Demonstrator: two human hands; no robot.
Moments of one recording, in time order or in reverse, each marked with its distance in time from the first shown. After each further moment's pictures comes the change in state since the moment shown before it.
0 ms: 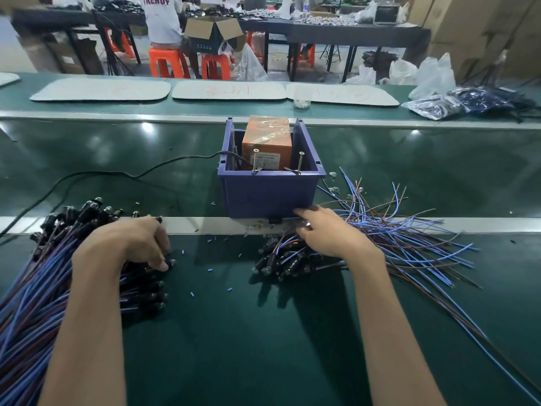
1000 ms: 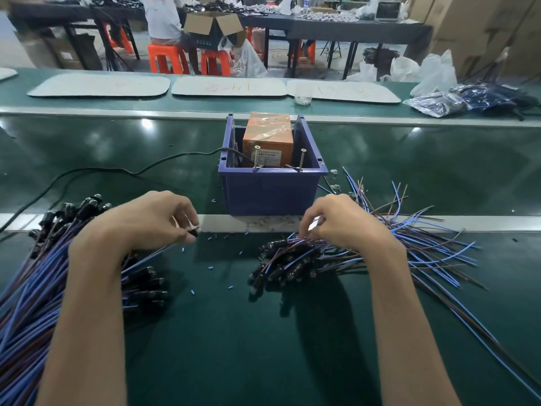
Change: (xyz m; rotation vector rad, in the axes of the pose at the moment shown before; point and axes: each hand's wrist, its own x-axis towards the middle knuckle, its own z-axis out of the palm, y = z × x) left_hand -0.038 0.036 -0.016 -0.064 0.174 0.368; right_hand -0.025 -0.008 -0.029 0.125 0.062 -0.040
